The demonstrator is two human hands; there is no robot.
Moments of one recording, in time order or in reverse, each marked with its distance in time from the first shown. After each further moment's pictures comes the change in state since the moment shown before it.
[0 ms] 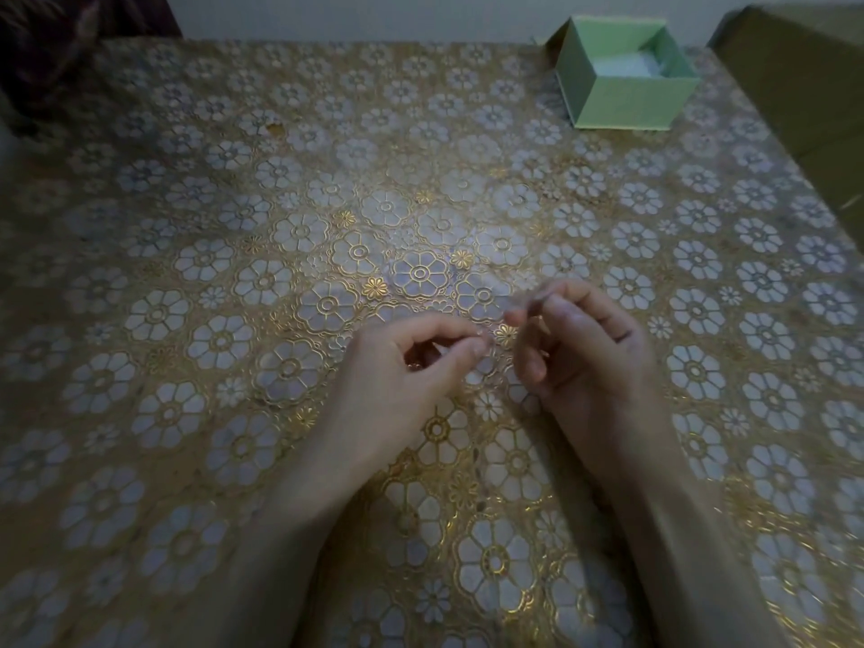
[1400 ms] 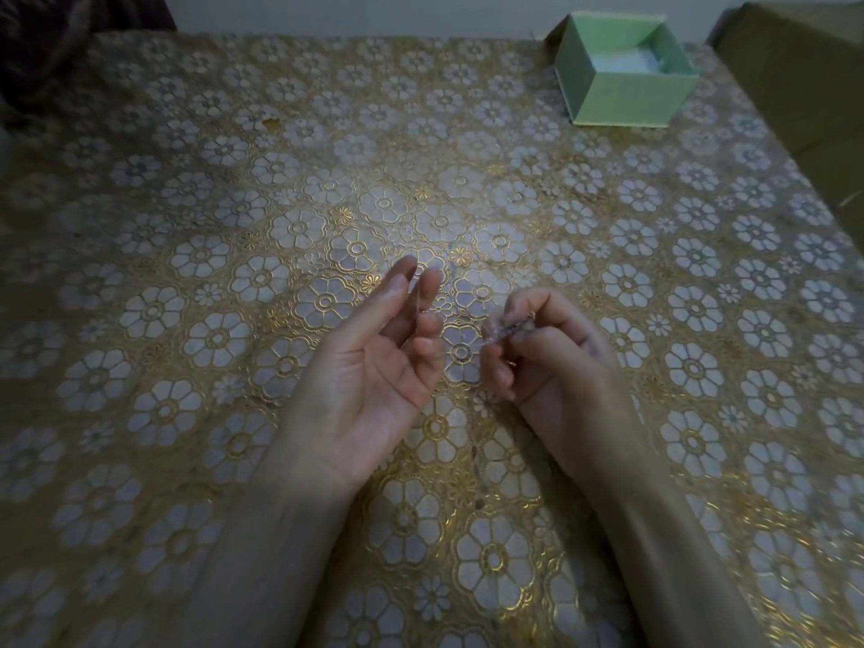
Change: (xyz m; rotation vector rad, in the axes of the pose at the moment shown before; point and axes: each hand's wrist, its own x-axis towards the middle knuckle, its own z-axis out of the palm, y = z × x) left_hand 0.007 0.008 -0.003 -1.279 0.098 -0.495; right_hand 0.001 0.009 0.010 0.152 -0.064 0.121
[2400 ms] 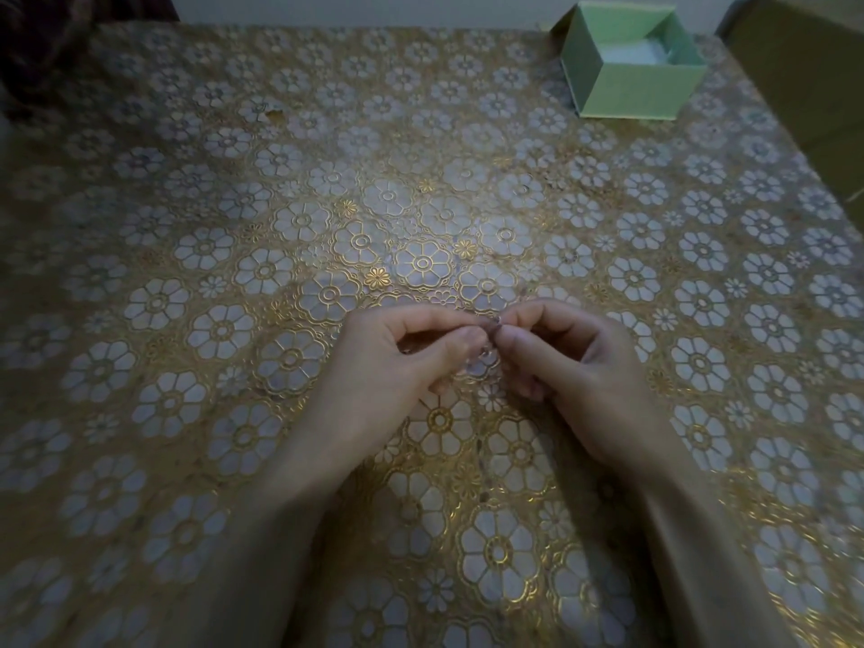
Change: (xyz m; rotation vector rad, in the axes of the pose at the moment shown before) left_hand -0.006 -0.001 -0.007 1.139 -0.118 0.397; right_hand -0.002 -0.007 -0.015 -0.466 -0.047 -0.051
